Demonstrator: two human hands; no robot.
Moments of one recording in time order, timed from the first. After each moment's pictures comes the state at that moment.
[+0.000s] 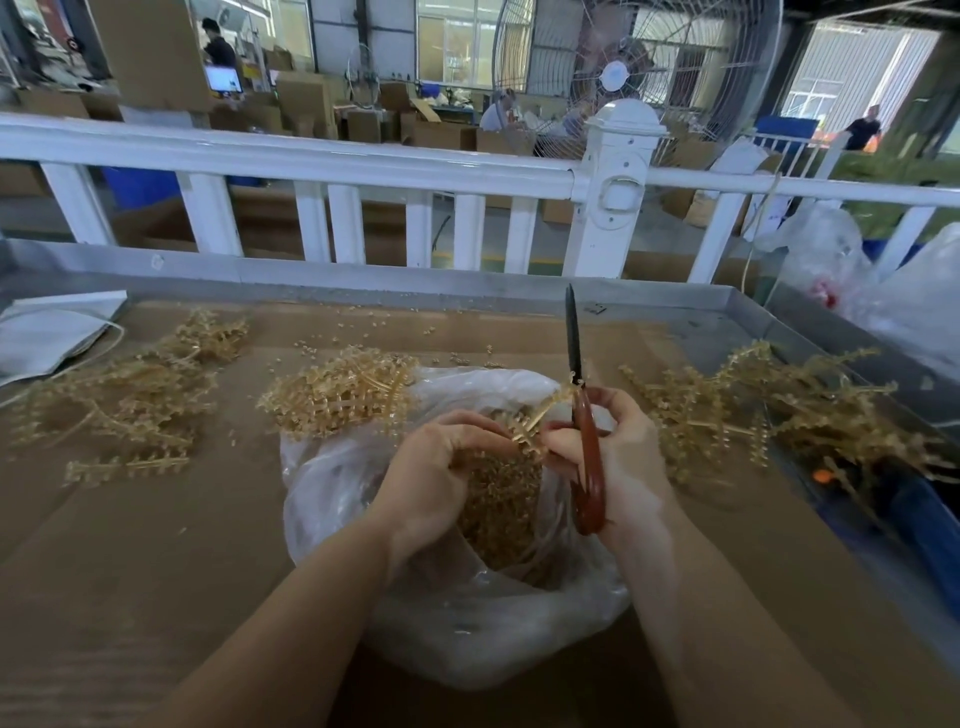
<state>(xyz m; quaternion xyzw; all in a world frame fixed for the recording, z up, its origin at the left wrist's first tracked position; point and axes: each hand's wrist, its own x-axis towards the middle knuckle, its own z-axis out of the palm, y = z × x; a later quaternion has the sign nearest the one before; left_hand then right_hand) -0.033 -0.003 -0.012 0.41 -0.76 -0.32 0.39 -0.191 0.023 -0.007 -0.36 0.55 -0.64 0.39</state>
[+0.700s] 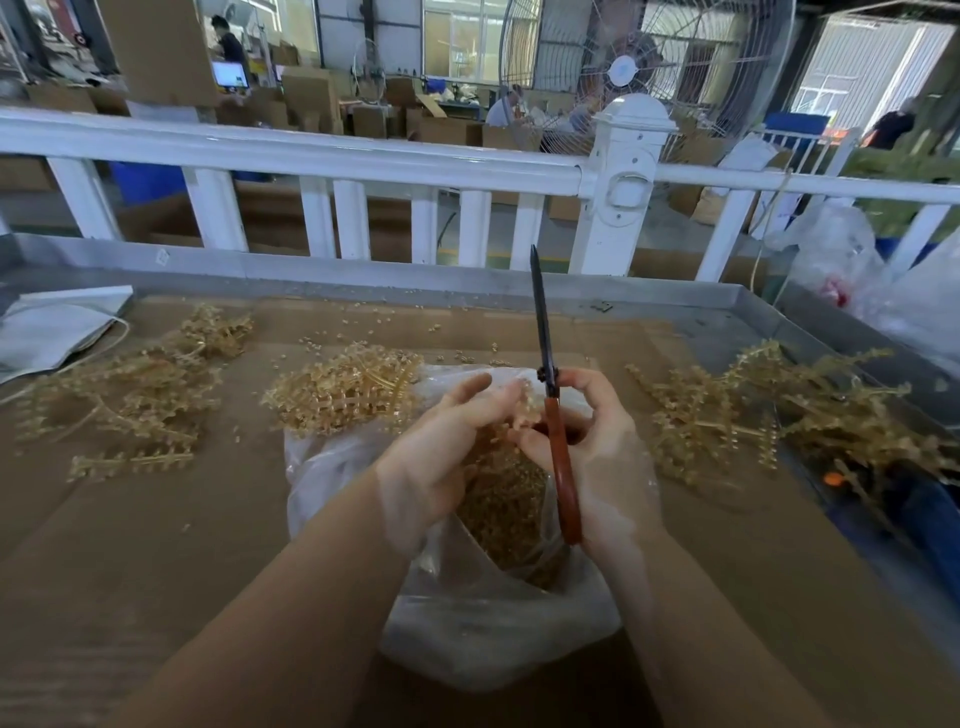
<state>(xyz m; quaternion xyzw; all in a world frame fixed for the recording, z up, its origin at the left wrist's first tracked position) -0.047 -0.019 0.004 0.38 -0.42 -0.74 0.37 -0.166 0.040 0.010 -0.52 0.49 -0.62 0.32</state>
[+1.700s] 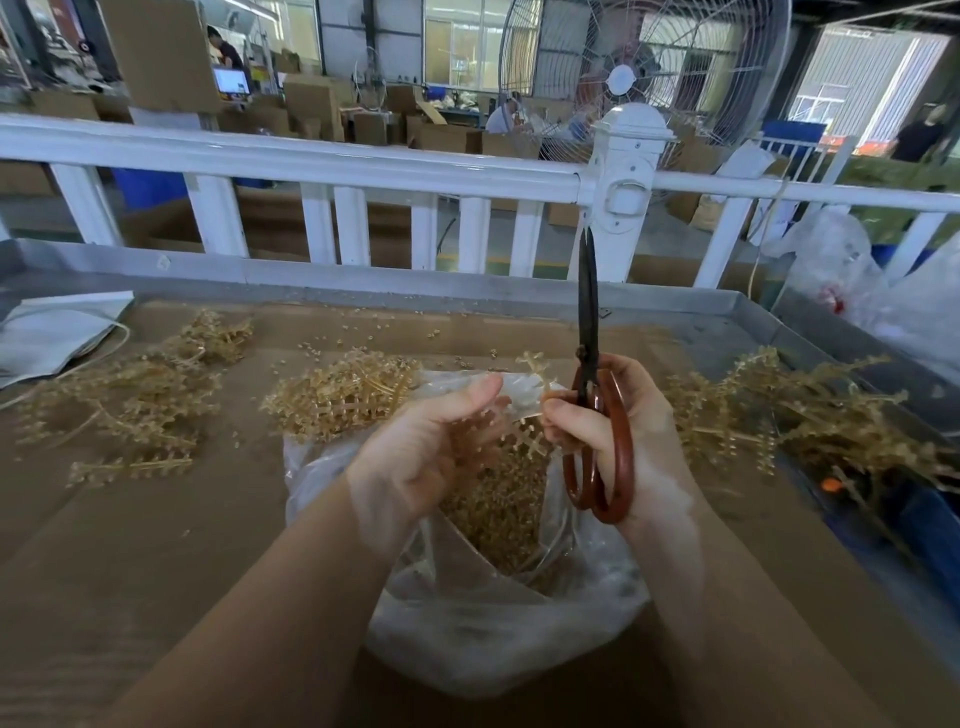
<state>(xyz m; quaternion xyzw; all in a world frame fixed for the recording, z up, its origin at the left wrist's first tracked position) -0.033 -0.014 0.018 0.38 -0.38 -0.75 0.39 -0.190 0.027 0.019 -0.43 0.45 -0.67 0.41</state>
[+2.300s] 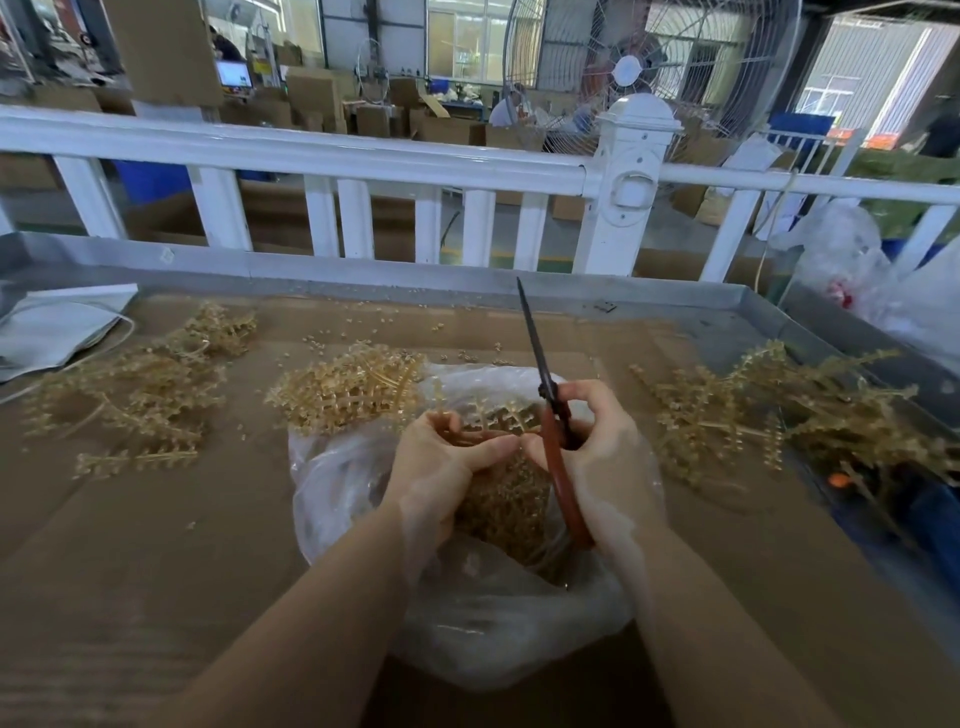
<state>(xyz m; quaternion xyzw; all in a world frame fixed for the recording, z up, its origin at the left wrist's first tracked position) -0.045 -0.015 -0.024 0.46 -0.41 -0.62 0.49 -0.178 0.030 -0.004 -0.55 0.59 -0.55 0.22</state>
